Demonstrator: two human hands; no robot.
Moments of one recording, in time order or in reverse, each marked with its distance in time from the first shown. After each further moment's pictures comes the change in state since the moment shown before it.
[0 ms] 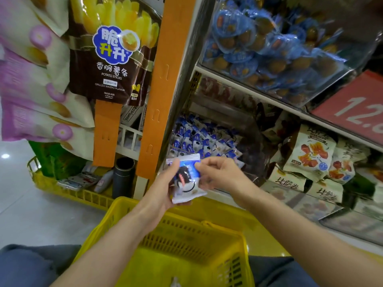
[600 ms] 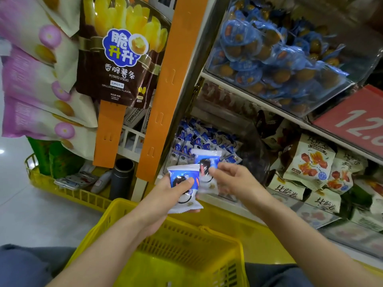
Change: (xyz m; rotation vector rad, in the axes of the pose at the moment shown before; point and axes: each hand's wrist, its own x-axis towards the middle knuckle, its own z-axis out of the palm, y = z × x) left_hand -0.004 0.003 -0.002 0.116 -0.128 0.049; right_hand -0.005 0.007 -0.025 -0.121 0.050 -0.008
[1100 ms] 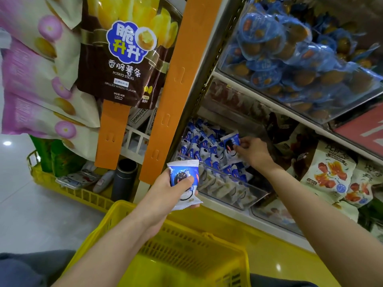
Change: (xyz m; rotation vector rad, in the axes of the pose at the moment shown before) left_hand 0.012 0.010 -0.008 0.007 0.142 -0.010; right_hand 0.129 0.014 -0.056 -0.560 0.439 0.021
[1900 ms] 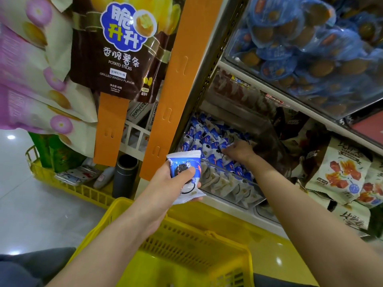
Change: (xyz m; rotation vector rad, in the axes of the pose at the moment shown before) left_hand 0.010 0.007 0.000 -0.062 0.080 -0.046; right_hand 0.013 -0.014 0.034 -0.052 -0.287 0.170
